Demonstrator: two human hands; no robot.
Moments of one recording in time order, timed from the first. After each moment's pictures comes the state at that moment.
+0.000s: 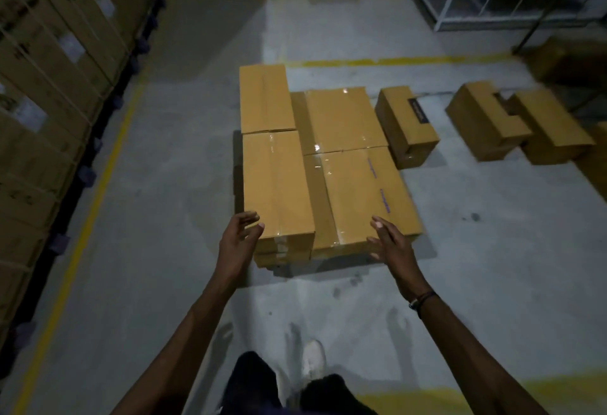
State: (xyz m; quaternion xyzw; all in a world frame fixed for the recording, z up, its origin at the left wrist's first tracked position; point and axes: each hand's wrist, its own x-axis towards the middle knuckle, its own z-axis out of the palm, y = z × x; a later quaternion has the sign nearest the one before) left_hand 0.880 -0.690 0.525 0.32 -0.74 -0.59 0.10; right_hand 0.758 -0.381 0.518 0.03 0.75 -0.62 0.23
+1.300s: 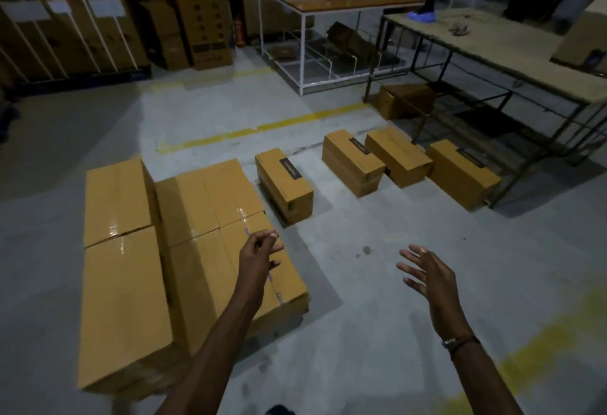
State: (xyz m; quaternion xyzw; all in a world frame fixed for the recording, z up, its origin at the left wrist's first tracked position) left_hand 0.591 -0.276 0.620 0.20 -0.63 -0.75 0.02; right_hand 0.618 0.056 0.620 0.20 0.68 -0.70 -0.03
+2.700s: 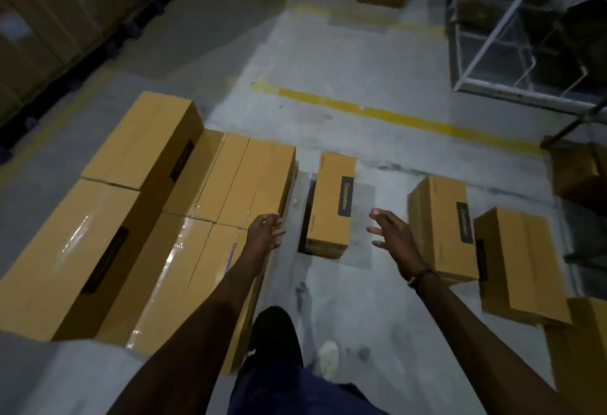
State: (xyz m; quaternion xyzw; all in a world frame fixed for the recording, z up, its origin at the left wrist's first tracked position) left_hand -0.005 -0.230 0.504 0.50 -0.49 -0.71 0.11; right_hand -0.190 0.000 0.542 -0.07 0.76 -0.55 0.34
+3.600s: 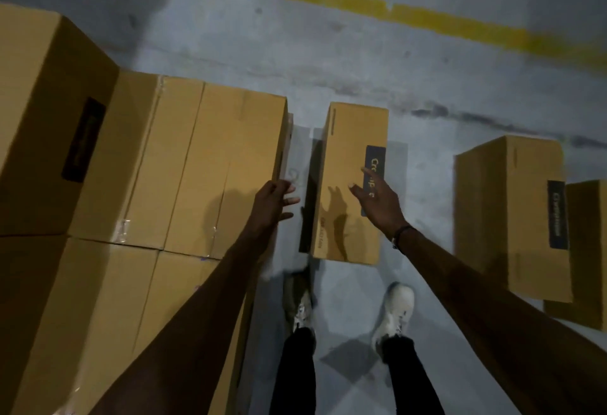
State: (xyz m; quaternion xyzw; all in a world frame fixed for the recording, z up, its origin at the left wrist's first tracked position) left_hand -0.277 -0.447 0.185 0.49 -0.48 -0.72 0.00; right_hand -0.439 -0.267 0.171 -0.10 0.84 -0.39 0.37
